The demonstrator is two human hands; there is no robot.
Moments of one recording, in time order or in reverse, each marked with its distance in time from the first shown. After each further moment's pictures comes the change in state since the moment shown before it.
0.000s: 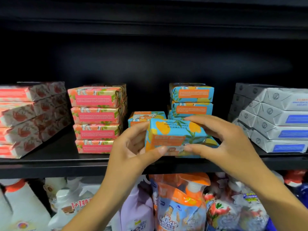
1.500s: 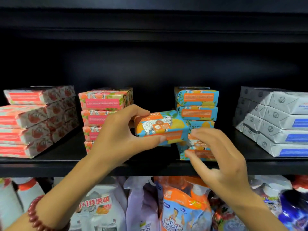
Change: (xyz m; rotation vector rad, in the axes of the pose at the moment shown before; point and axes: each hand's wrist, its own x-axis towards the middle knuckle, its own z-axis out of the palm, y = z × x) left_hand 0.032 0.039 -0.030 0.856 -0.035 0.245; right_hand -0.021 0.017 0.038 -0.293 0.345 -0.336
